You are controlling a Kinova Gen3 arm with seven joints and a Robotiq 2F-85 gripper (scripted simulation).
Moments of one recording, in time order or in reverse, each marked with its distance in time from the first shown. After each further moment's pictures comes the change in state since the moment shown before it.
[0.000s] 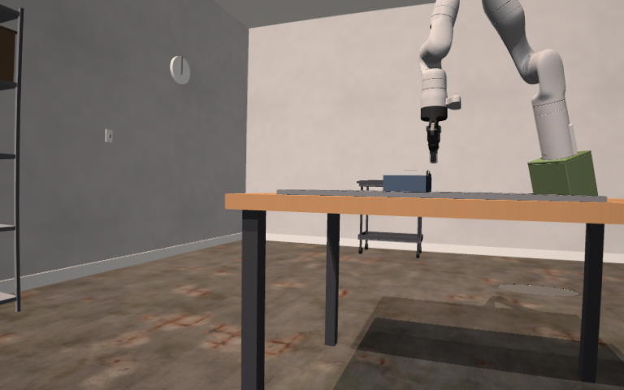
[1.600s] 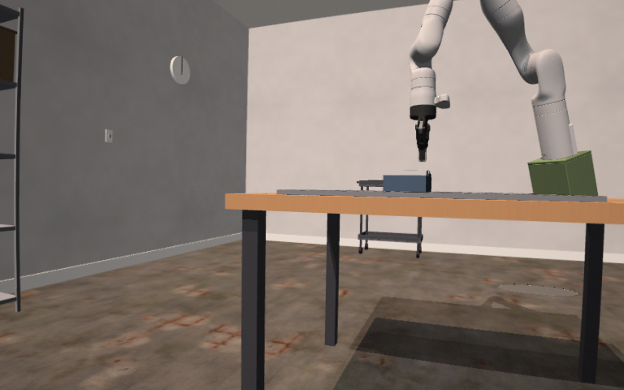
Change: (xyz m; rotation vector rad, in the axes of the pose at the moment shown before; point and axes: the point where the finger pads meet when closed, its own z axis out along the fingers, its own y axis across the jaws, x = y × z) arm -0.032 0.002 -0.005 -0.004 -0.006 -0.002
